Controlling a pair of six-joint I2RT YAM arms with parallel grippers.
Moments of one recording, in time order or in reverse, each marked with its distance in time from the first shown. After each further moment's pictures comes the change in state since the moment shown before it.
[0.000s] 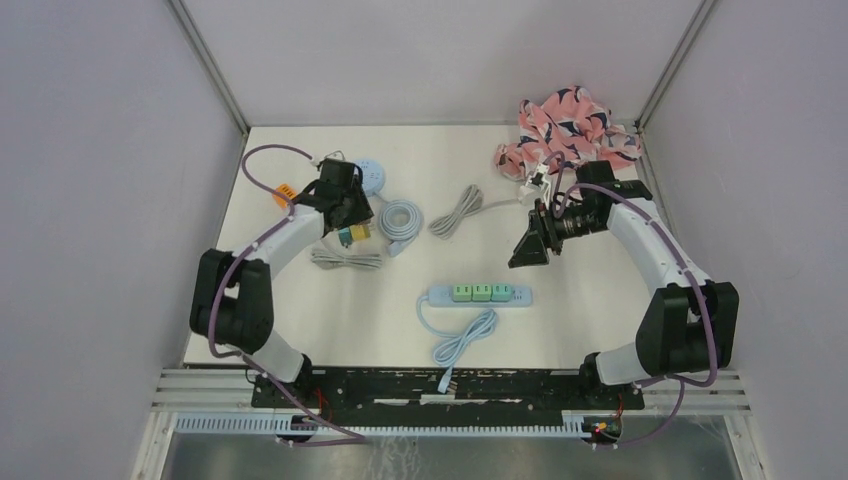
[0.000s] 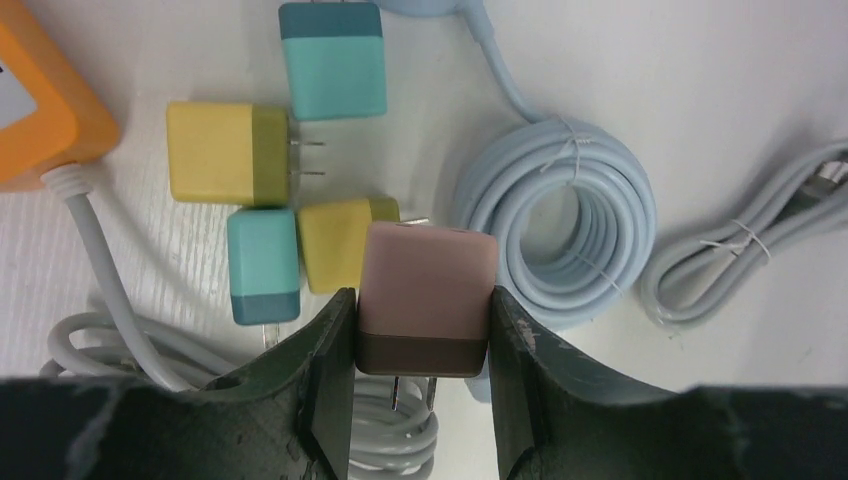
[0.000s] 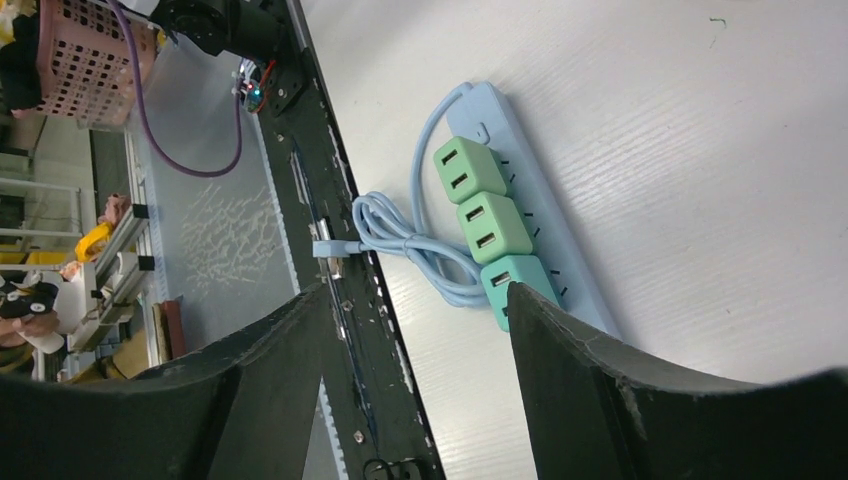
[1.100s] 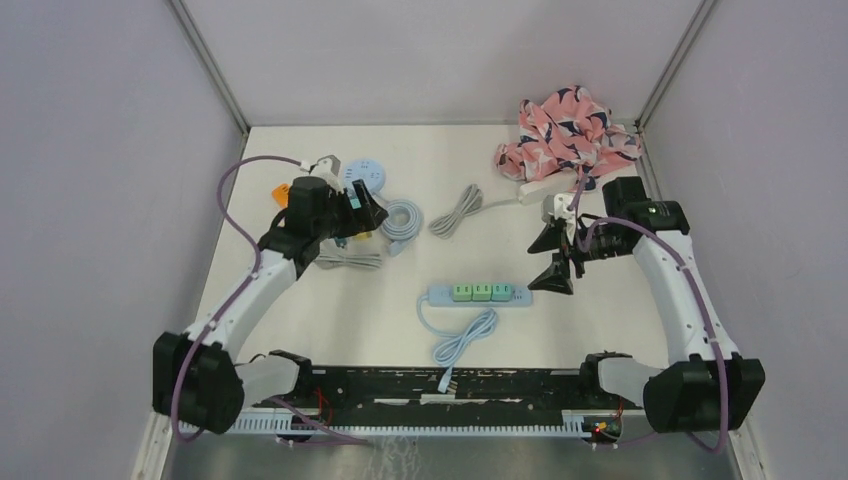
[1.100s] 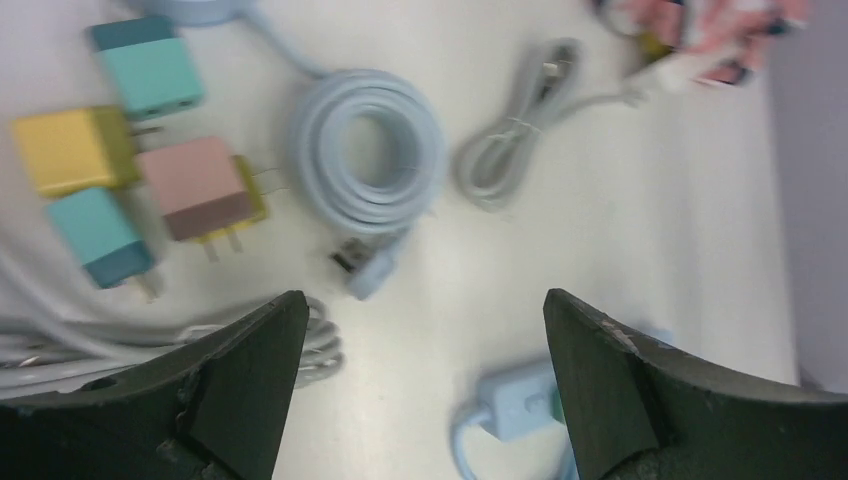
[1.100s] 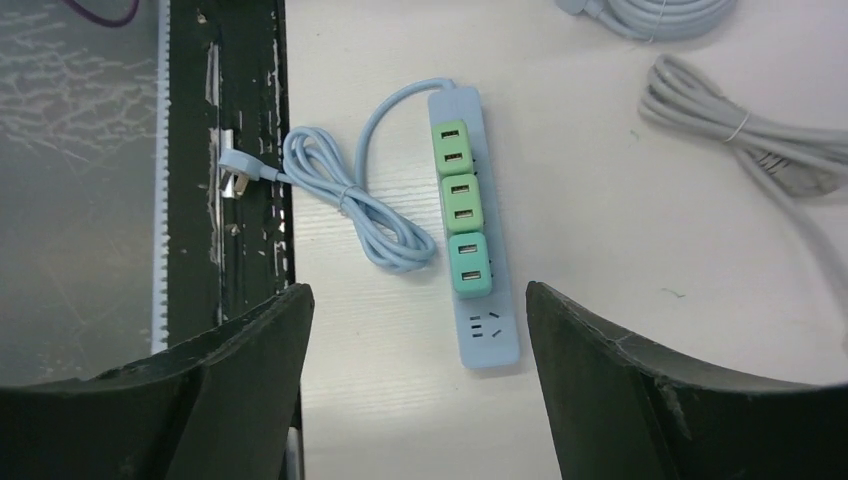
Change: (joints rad) left arm 0.004 -0.282 -0.118 0.033 0.202 0.089; right arm -0.062 -0.233 -0.016 -0.268 0.005 -0.625
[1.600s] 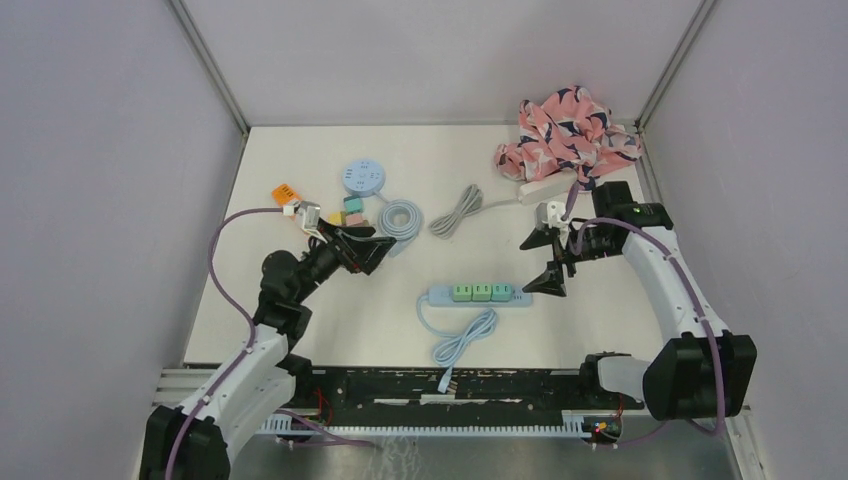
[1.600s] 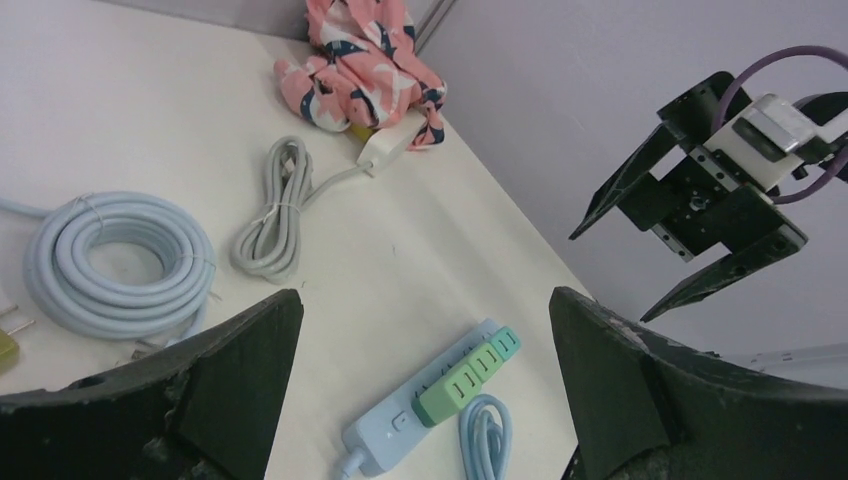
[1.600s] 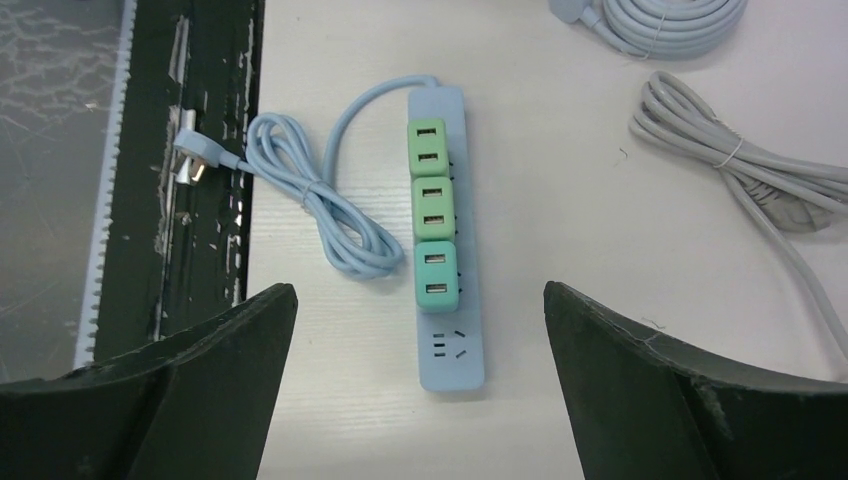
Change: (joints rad) left arm -0.005 -0.500 -0.572 0.794 0.391 -0.159; right arm 0.010 0.022 -0.079 0.080 -0.048 -0.157
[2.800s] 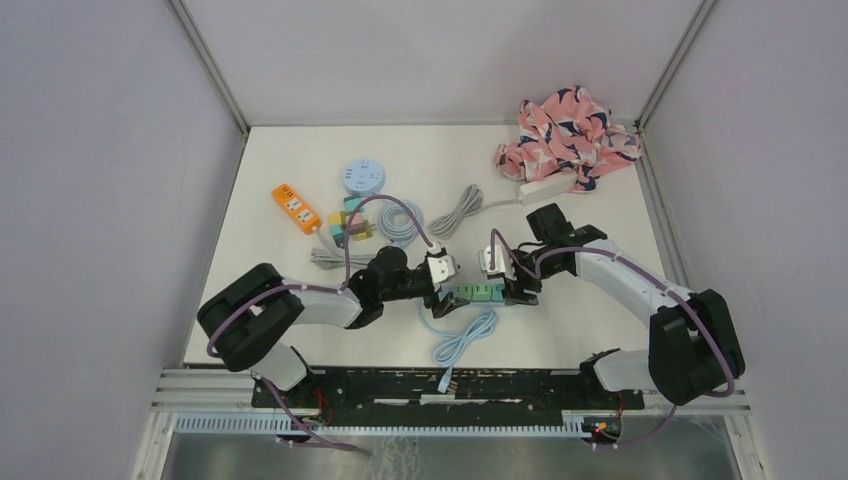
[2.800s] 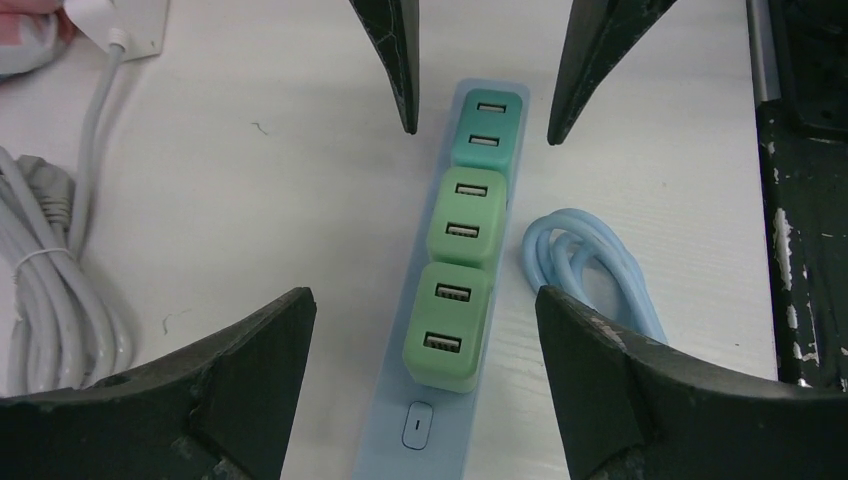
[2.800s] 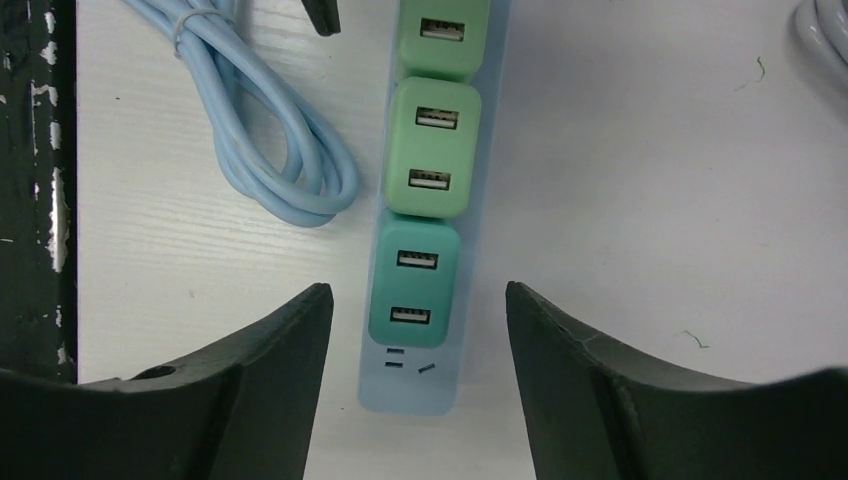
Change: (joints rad) left arm -0.561 0.762 0.146 0.262 -0.018 0.885; right arm 0.364 0.106 -0.244 0.502 0.478 0.130
